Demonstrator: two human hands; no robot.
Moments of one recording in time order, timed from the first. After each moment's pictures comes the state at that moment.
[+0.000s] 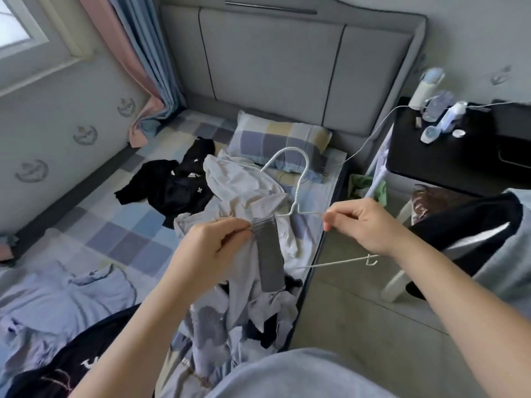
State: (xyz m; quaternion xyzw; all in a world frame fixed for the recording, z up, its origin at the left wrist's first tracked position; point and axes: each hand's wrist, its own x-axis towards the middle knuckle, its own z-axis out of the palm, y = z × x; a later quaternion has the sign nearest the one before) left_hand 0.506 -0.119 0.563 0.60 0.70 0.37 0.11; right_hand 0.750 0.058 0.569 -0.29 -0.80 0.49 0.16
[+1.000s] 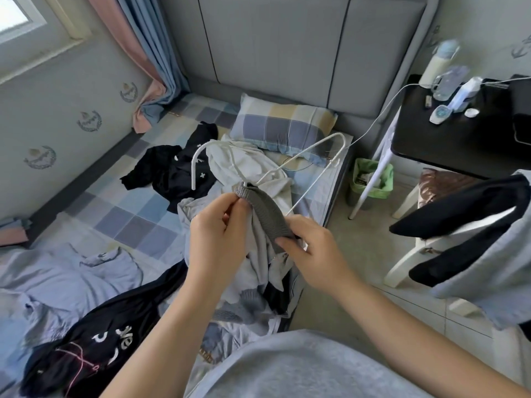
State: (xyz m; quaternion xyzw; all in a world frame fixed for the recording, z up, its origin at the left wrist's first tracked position) left_hand 0.569 -0.107 0.560 0.40 0.73 0.53 0.13; right_hand 0.722 -0.018 0.503 -0.26 -0.80 0.44 0.30
